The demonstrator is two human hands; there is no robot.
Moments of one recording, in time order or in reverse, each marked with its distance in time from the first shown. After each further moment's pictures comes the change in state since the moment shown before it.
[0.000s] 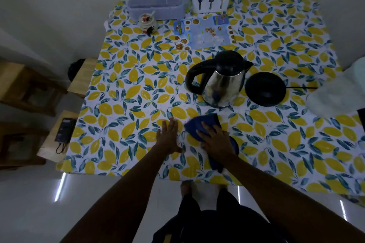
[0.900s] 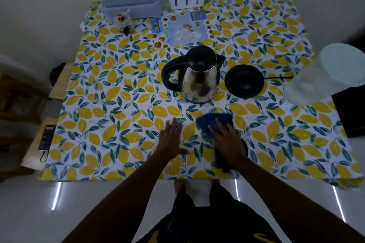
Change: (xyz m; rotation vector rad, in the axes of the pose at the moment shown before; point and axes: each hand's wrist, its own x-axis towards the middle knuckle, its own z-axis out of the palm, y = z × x) left_hand 0.009 0.061 0.035 0.048 0.099 0.152; right_hand -0.055 0.080 0.006 -0.020 0.069 0.212
